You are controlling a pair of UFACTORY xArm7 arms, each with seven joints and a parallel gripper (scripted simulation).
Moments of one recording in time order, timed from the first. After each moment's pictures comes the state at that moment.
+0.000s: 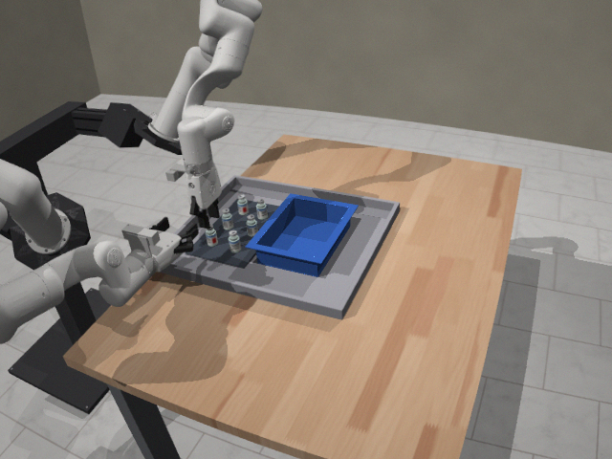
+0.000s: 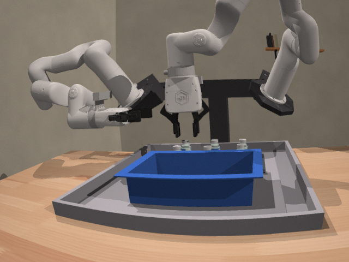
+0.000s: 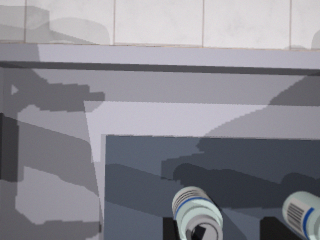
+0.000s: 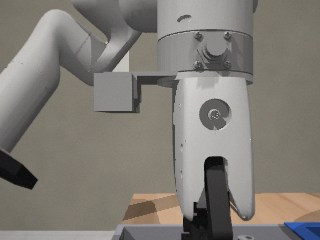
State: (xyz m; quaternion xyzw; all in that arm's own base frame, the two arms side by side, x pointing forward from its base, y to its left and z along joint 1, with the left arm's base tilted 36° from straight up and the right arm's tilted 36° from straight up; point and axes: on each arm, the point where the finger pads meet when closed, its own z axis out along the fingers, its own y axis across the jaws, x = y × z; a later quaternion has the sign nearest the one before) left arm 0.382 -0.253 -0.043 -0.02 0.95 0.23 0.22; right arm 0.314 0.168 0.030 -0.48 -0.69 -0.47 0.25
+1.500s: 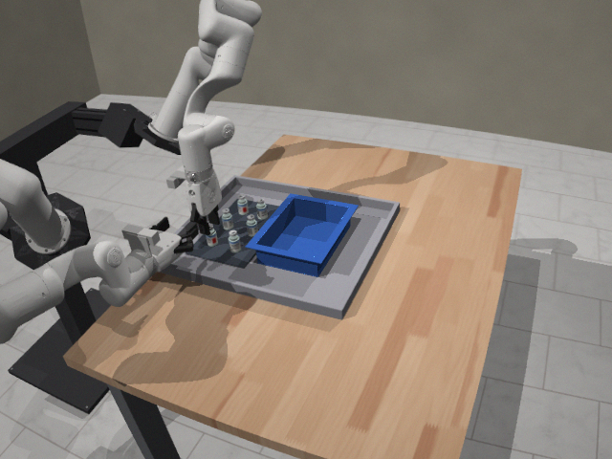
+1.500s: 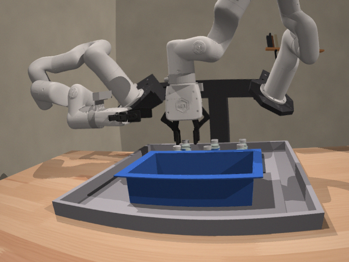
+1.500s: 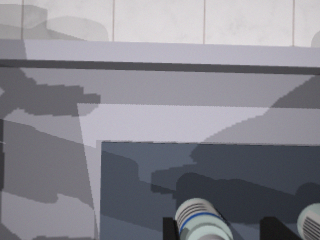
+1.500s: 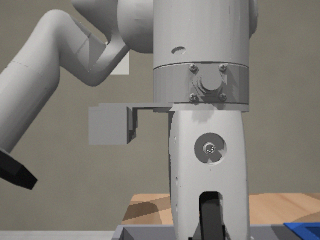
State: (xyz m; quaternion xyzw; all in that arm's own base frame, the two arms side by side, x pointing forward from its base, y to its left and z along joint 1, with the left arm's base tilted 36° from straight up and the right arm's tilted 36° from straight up) left arm 0.388 -0.244 -0.062 -0.02 0.95 0.23 0.22; right arm 0.314 0.168 0.030 -0.48 -0.69 -0.47 0.25
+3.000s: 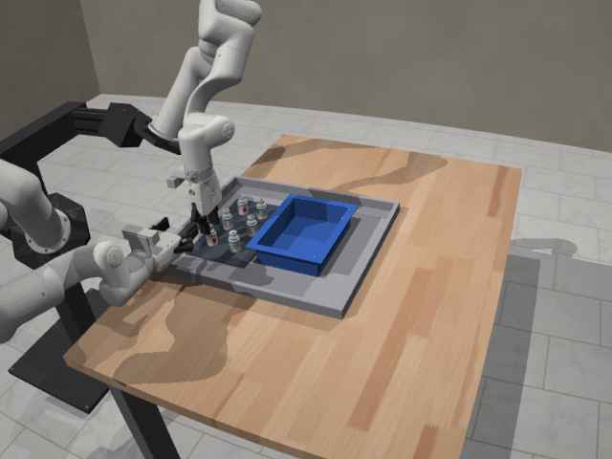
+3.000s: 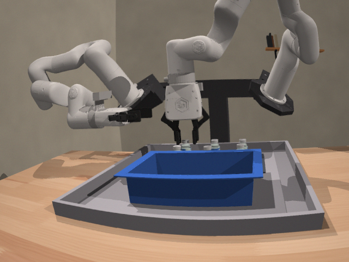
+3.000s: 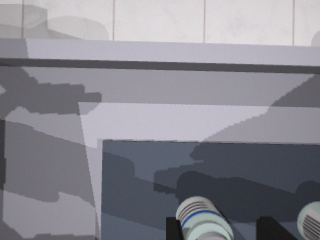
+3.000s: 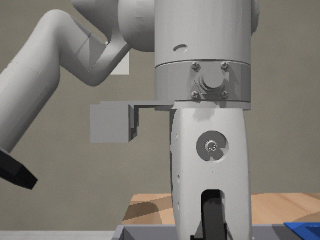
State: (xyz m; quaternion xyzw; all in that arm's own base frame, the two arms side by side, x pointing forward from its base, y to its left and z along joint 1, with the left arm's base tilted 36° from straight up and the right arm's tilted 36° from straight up) left arm 0.389 -0.245 -0.061 -0.02 0.95 0.23 0.22; right arm 0.314 0.168 0.030 -0.48 -0.69 -0.47 0.25
